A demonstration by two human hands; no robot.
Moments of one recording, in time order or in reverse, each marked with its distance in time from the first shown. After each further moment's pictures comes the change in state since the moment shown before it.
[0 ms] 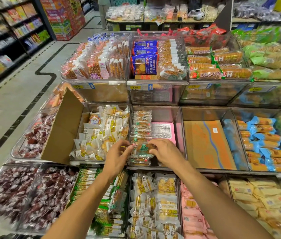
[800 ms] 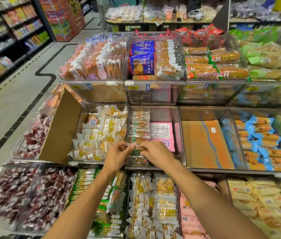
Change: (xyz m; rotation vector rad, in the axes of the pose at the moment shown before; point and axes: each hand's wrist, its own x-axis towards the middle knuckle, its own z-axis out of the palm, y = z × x) left_hand 0.011 -0.004 0.006 -0.021 0.028 -0.094; right_hand 0.008 -0.019 0.012 -0.079 -0.073 -0.006
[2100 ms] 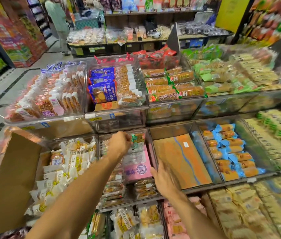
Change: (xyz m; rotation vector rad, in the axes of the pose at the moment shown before) left_hand 0.163 0.110 0.105 0.491 -0.169 0.034; right_hand -0.040 0.104 -0.007 0.106 0.133 0.616
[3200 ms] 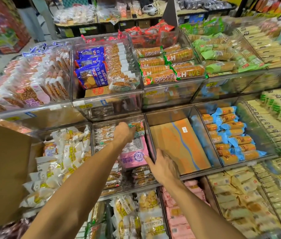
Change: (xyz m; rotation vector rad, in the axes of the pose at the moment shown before) left_hand 0.016 0.014 0.040 -0.002 -0.129 -0.232; right_hand -0.001 -0.007 -0.004 -0.123 0.054 0.066
